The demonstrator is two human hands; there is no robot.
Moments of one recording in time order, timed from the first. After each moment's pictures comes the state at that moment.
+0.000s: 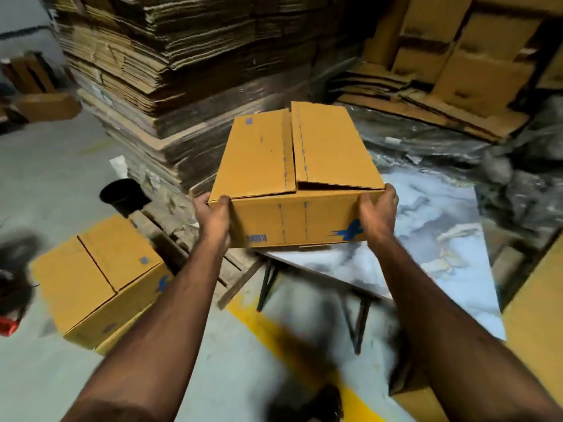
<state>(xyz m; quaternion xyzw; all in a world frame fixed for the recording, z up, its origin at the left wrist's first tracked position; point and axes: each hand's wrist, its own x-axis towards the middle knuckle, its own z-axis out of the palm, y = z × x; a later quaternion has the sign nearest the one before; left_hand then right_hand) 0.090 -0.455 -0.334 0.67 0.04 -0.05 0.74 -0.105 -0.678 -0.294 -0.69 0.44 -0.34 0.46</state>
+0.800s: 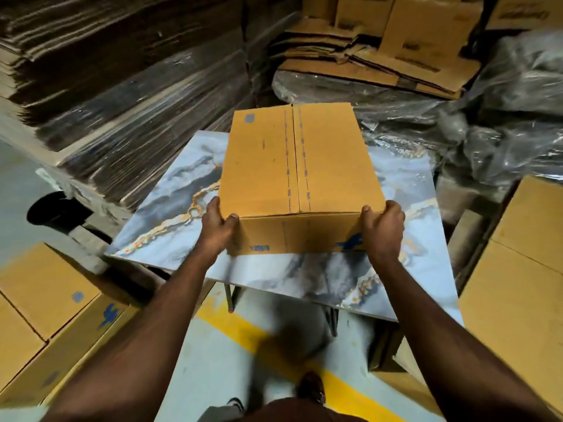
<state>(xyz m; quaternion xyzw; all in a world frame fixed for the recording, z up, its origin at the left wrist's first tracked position) 0.076 -0.623 -0.384 0.83 -0.22 -0.20 0.48 -0.170 -0.846 -0.401 -0.71 0.54 -0.33 0.32</state>
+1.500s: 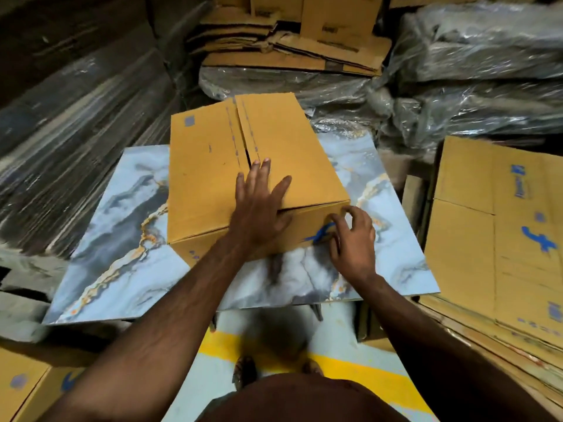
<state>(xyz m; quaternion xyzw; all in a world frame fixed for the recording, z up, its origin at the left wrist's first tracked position) 0.028 -0.740 -0.353 0.74 -0.66 0.08 0.11 -0.193 -0.805 -0.433 -0.84 0.46 -0.27 0.08</state>
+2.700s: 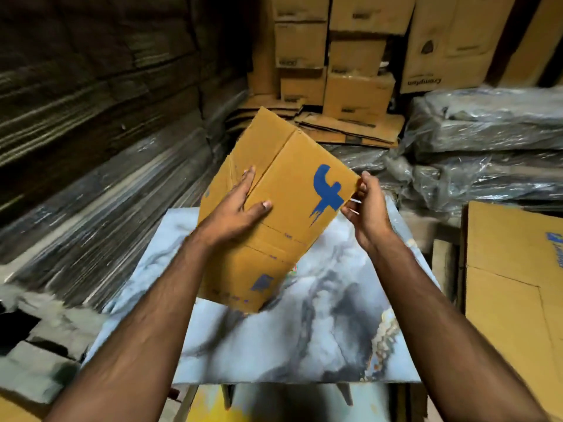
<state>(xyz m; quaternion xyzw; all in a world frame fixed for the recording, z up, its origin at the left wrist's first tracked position) 0.134 -0.737 -0.225 0.71 -0.57 -0.19 0.37 -0.087 -0.876 -0.244 -0.41 0.36 -0.45 0.71</state>
